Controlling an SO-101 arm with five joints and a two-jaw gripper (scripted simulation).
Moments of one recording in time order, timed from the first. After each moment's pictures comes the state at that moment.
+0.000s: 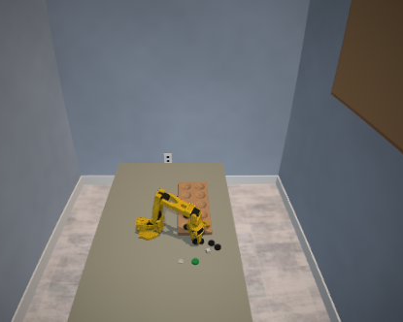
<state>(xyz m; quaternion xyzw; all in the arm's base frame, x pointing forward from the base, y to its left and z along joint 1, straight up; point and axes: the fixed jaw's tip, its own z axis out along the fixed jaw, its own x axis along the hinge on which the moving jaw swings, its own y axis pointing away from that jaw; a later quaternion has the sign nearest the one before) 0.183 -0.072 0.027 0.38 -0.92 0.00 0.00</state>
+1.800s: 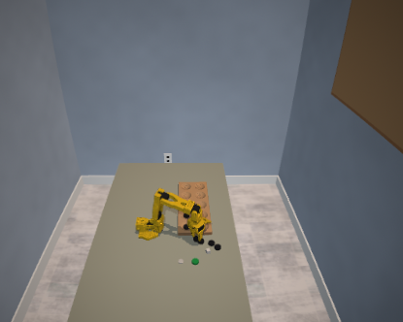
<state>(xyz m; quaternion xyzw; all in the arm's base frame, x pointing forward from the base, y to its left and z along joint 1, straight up) 0.187 -0.070 0.042 0.39 -0.92 0.00 0.00</state>
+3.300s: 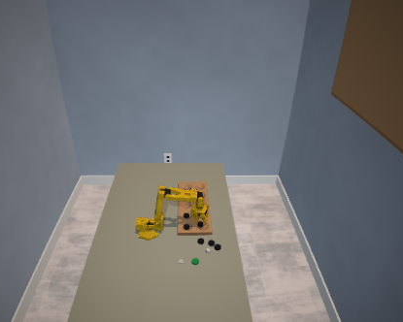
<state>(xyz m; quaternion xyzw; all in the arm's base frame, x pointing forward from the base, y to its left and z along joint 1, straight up) 0.204 0.011 0.043 0.57 -0.82 0.00 0.00</state>
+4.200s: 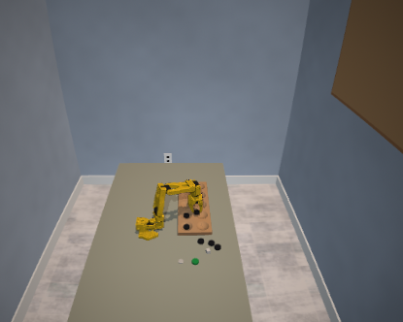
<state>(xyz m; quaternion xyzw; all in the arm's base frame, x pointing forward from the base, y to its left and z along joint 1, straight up) 0.189 0.088 0.043 0.72 -0.70 0.00 0.00</state>
